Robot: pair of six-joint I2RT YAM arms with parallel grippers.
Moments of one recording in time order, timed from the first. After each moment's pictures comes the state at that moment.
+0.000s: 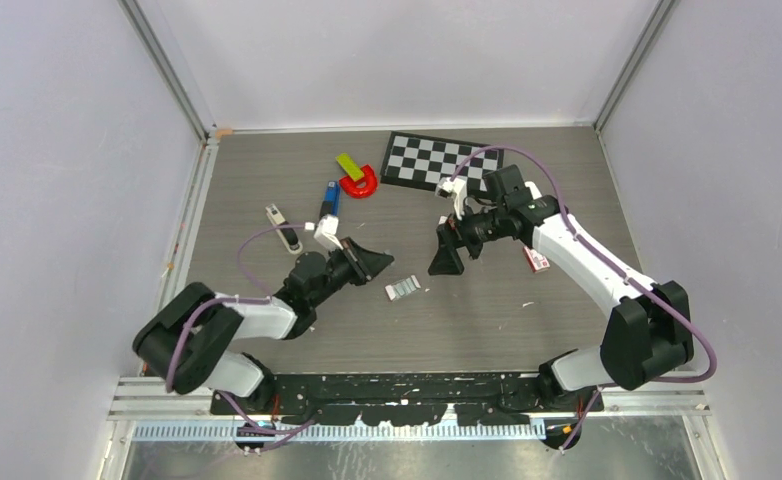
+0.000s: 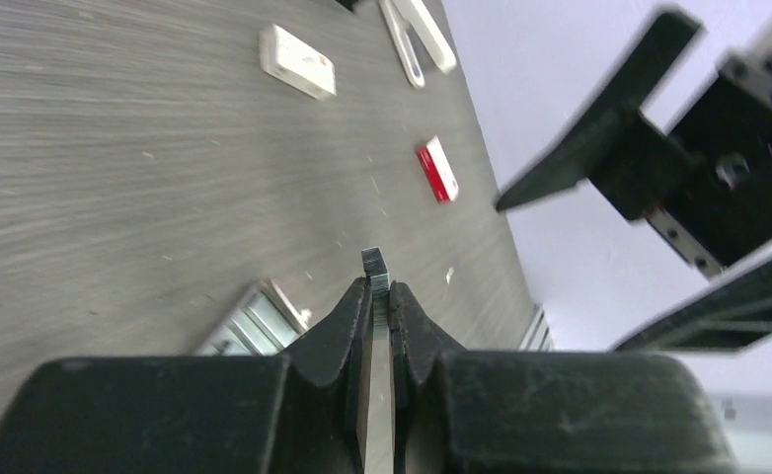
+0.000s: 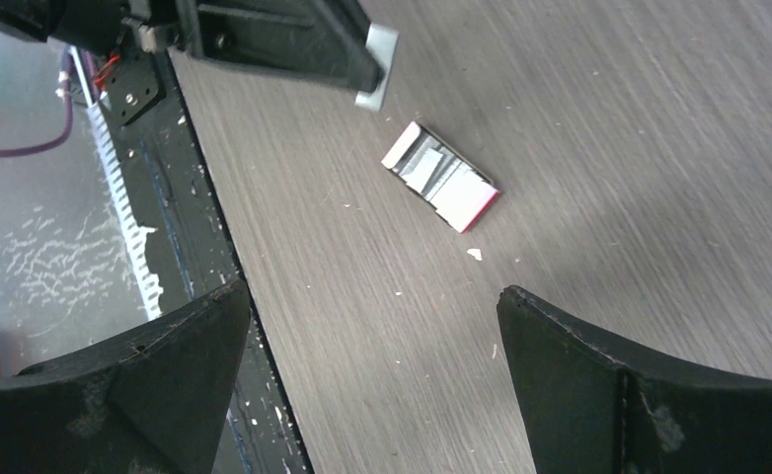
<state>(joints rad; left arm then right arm) -0.68 1.37 0.32 0.94 0.13 -0.93 0.40 1.41 1.10 -0.63 -0.80 -0.28</state>
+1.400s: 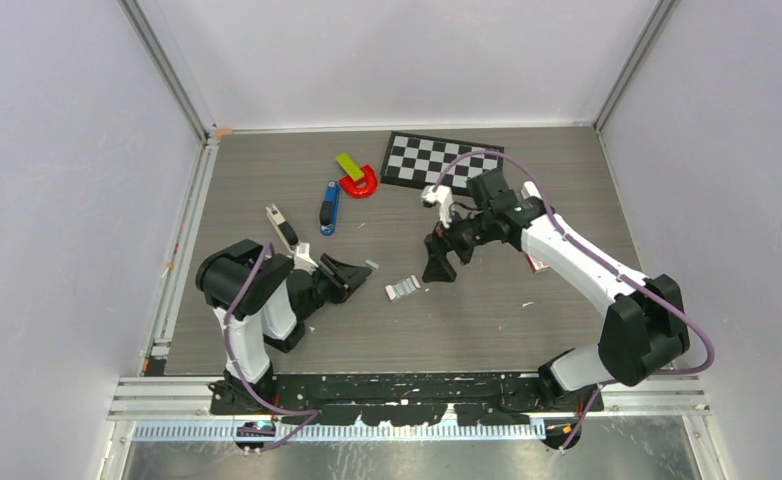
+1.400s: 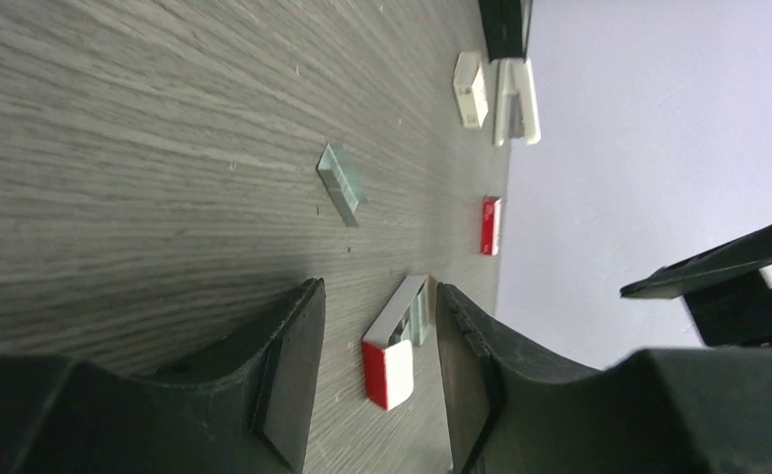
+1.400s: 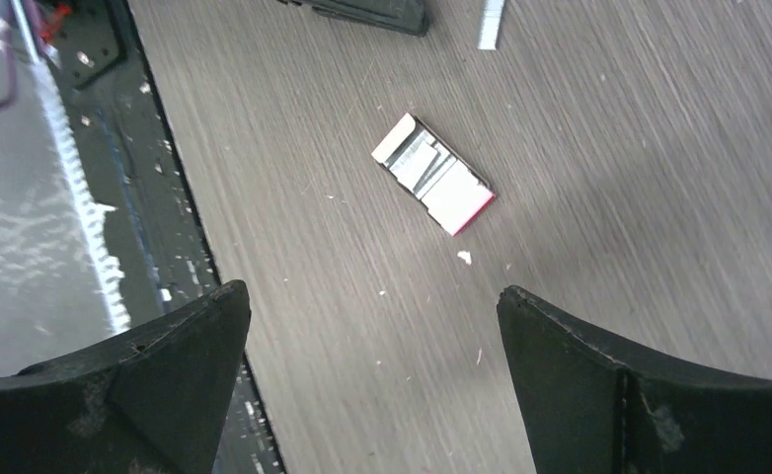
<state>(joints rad) -0.46 1.93 0.15 1.52 0.17 -1.30 0.44 1.42 1.10 -0.64 -0.76 -0.31</state>
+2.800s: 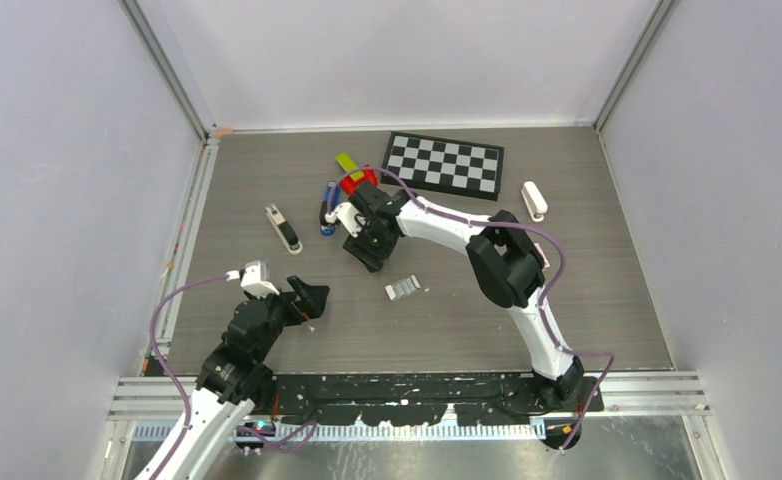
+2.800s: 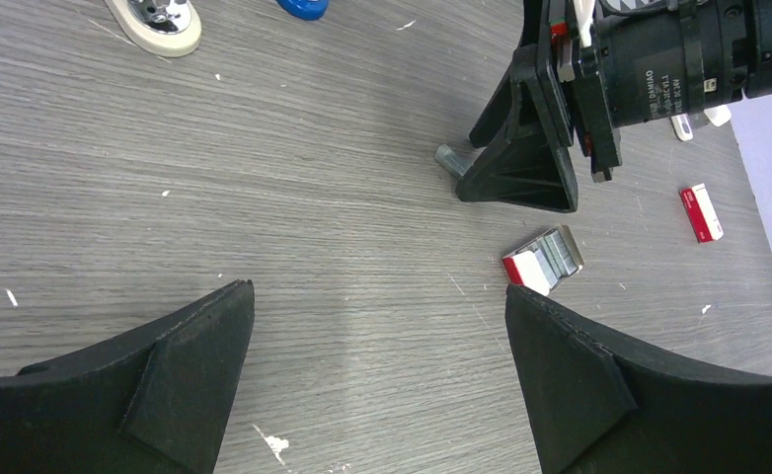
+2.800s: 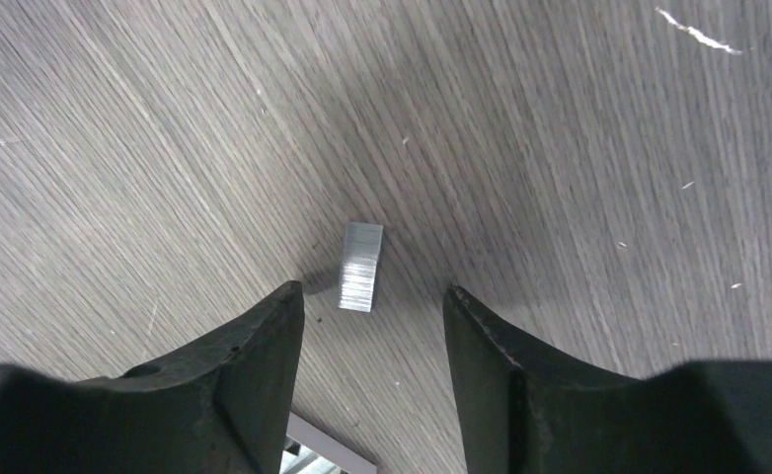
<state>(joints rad) -0.46 0.11 0.12 -0.32 -0.15 -0.65 0.82 2.23 1.77 -0.69 -0.17 -0.28</state>
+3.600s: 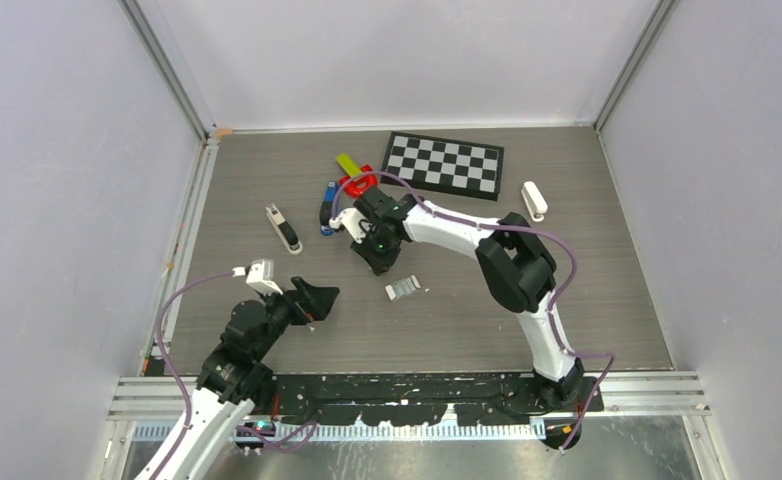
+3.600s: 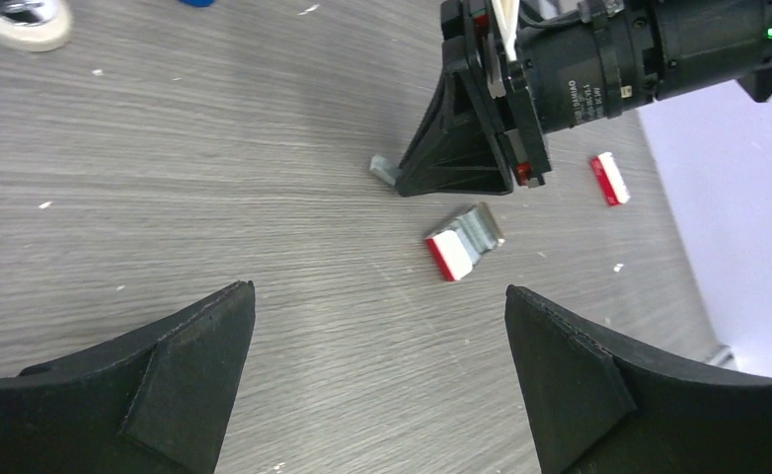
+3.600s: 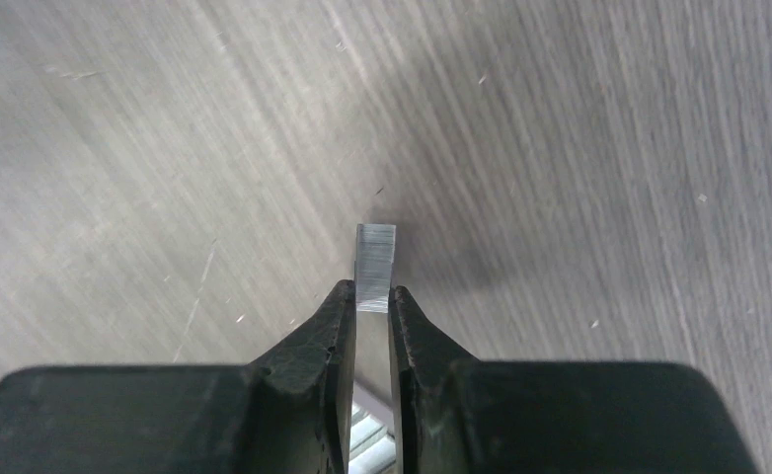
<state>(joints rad) -0.46 0.10 0.11 -0.26 -0.01 -0.69 0.83 2.16 1.67 -0.67 -0.21 -0.26</state>
